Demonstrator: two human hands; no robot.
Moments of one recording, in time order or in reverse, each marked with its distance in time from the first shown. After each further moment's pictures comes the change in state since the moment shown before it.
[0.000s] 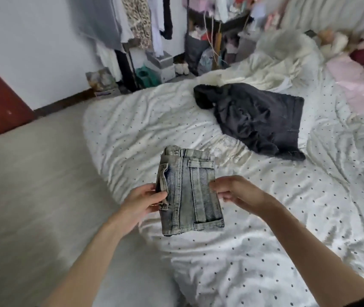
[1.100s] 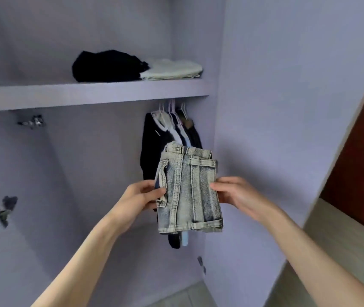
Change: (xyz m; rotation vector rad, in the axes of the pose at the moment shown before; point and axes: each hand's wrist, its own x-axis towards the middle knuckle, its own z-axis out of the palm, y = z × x) left_hand -0.651 -0.105 -0.141 -0.373 1.829 0.484; right_hand -0.212 -0.119 0.689 -0.621 -1.660 -0.442
